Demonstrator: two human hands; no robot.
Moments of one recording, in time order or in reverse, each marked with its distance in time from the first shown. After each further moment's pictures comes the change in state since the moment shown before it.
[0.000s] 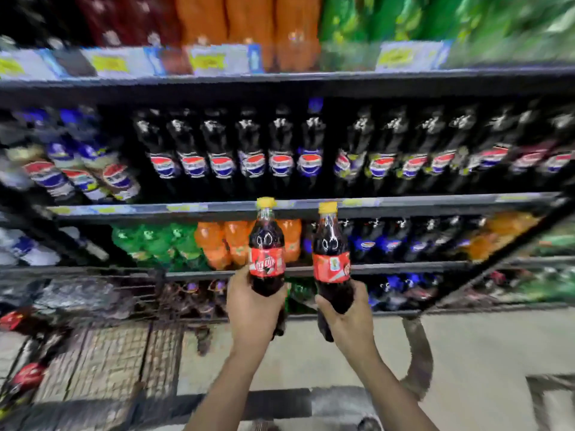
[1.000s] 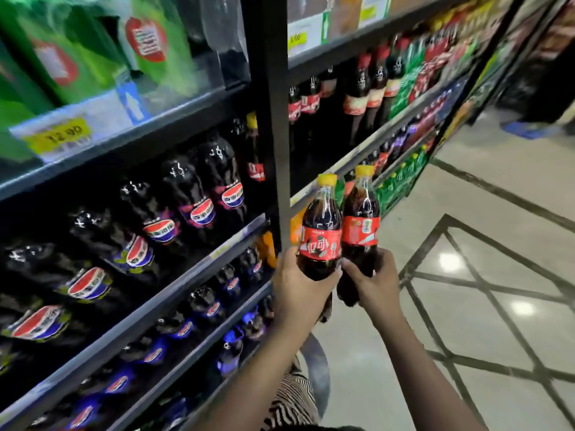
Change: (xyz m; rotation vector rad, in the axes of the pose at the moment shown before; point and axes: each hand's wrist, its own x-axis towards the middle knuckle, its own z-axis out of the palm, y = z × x) left_hand -0.167 0.262 0.492 0.013 -0.762 0.461; right_hand 0.152 0.038 -0.488 0.063 0.862 0.124
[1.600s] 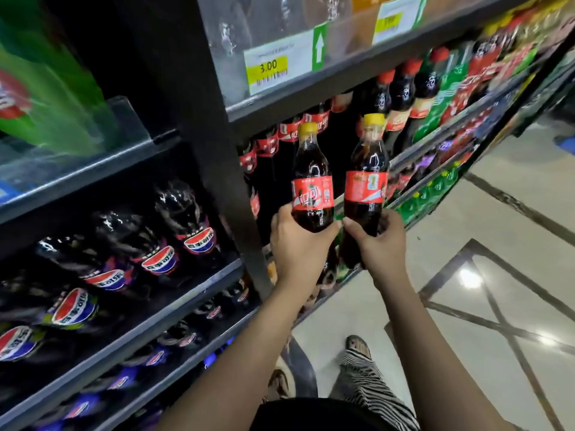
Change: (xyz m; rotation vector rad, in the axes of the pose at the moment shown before) left_hand 0.149 0.078 0.075 -0.027 0.166 -0.128; right_hand 0.189 -0.051 0.020 0.054 -0.080 -0.083
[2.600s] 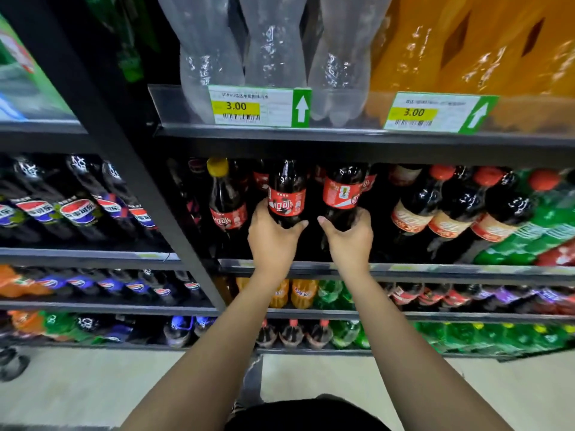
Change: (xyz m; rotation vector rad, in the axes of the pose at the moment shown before) left_hand 0.087 0.008 0.075 0.088 0.707 -0.120; right_hand 0.159 -0.023 0.062 -0.035 -0.543 -0.293
